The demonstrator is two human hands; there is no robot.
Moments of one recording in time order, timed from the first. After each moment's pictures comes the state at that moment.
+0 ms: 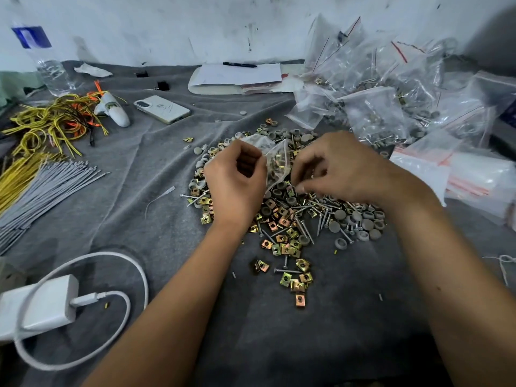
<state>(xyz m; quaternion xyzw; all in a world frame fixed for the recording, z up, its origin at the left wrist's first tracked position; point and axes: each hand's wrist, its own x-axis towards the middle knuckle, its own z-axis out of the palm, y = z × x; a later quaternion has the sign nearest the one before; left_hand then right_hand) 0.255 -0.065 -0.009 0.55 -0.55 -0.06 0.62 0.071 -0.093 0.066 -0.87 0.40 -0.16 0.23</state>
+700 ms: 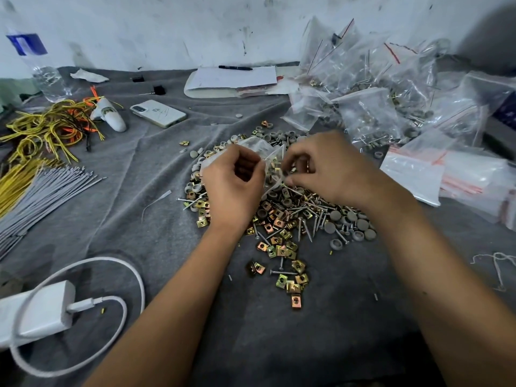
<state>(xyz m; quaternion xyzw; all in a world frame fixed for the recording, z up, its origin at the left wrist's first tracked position) 0.254 -0.063 -0.008 0.56 -0.56 -0.10 0.61 0.079 -0.095 0.057 -0.86 0.45 -0.20 0.15</state>
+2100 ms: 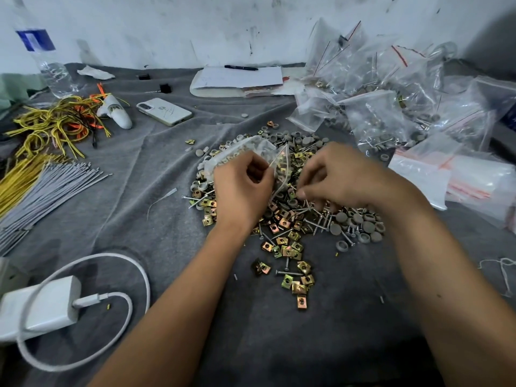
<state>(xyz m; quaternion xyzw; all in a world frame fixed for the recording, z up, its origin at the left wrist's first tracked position) 0.254 -0.061 -0.009 0.59 -0.58 -0.12 0.55 0.077 -0.085 0.064 -0.80 0.52 -0.10 0.28</state>
